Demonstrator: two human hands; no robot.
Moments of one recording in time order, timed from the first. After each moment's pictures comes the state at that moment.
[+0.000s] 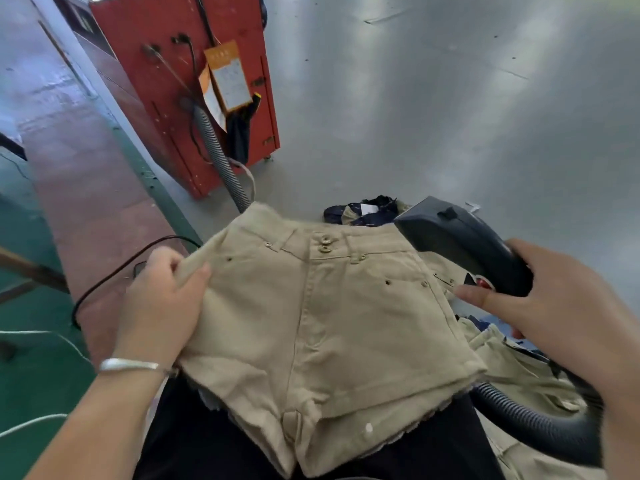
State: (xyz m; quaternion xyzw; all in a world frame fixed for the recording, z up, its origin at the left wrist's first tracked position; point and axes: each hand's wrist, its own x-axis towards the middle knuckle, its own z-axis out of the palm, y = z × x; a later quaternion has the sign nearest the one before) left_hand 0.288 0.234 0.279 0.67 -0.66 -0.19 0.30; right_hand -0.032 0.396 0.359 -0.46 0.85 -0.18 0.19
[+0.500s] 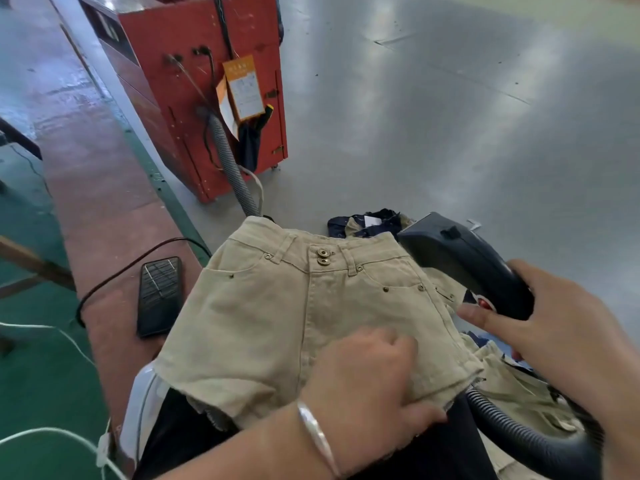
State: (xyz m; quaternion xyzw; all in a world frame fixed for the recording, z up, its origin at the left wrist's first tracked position) left_hand 0.164 0.347 0.303 0.33 -0.92 -0.17 0.10; right_hand -0.018 0.403 0.365 -0.47 0.84 -0.18 0.17
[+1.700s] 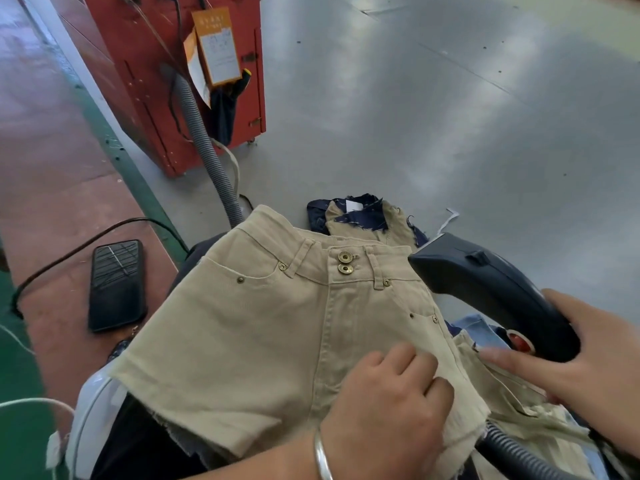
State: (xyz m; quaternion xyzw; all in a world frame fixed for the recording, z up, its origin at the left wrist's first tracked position) left_hand 0.139 0.358 0.267 0.23 -0.94 -0.07 0.23; right_hand -0.035 0.423 0.370 -0.44 0.87 -0.11 0.19
